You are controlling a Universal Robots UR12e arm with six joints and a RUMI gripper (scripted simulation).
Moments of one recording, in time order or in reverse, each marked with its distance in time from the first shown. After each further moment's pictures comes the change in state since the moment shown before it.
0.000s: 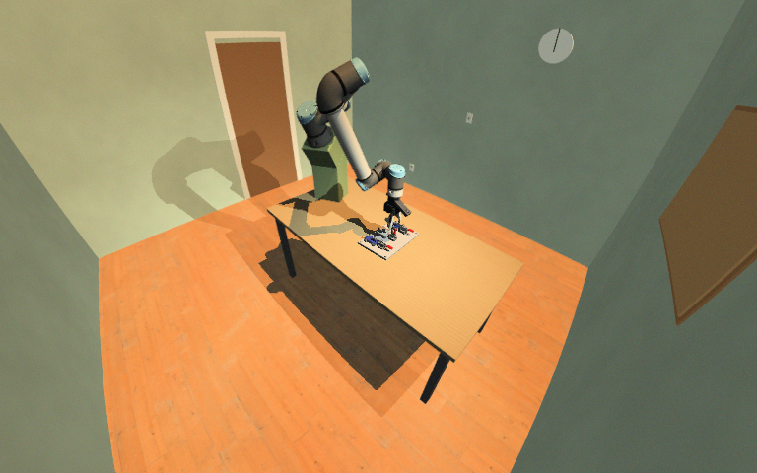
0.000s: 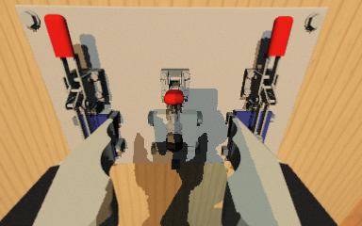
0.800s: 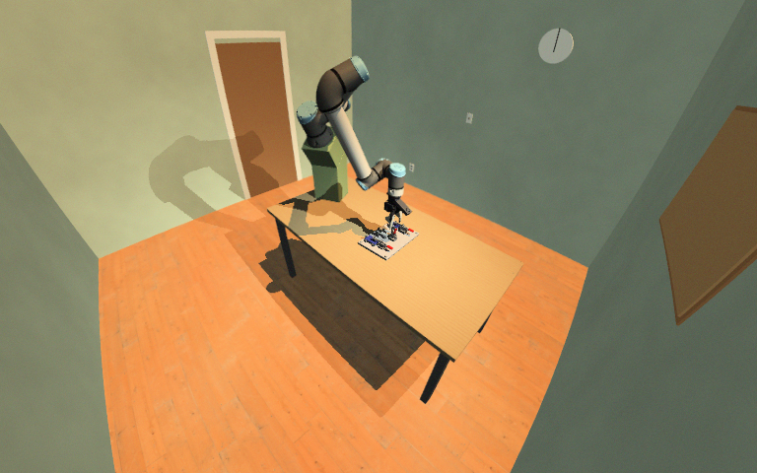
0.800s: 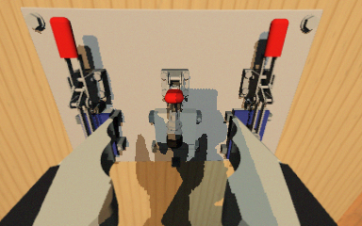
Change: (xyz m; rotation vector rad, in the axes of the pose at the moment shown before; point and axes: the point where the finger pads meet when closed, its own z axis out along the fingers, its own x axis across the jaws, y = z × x) arm 0.000 -0.002 -0.007 0.000 0.000 0.000
